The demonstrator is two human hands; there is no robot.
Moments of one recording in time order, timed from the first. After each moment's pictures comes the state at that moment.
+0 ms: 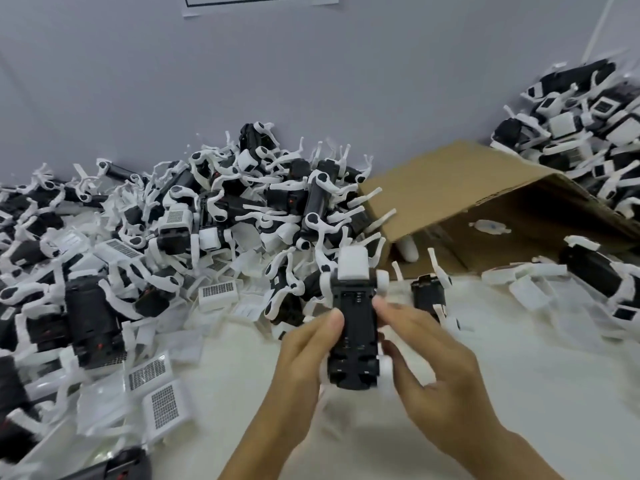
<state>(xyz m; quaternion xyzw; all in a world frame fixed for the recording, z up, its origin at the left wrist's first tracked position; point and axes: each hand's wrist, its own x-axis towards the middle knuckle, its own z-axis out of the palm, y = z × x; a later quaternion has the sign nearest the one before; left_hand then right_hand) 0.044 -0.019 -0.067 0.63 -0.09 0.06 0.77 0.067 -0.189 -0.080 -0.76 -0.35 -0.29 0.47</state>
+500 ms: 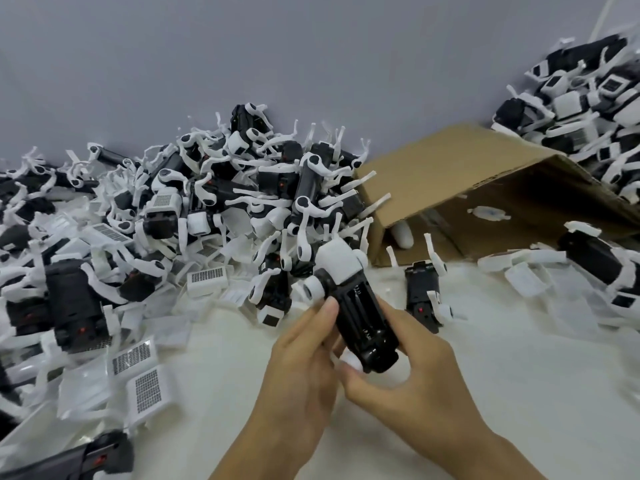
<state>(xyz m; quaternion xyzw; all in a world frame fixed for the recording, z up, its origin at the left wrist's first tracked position) 0.027 -0.046 -0.054 0.48 0.02 0.00 0.88 0.052 -0.187 -0.081 -0.80 -0.25 -0.09 0.54</state>
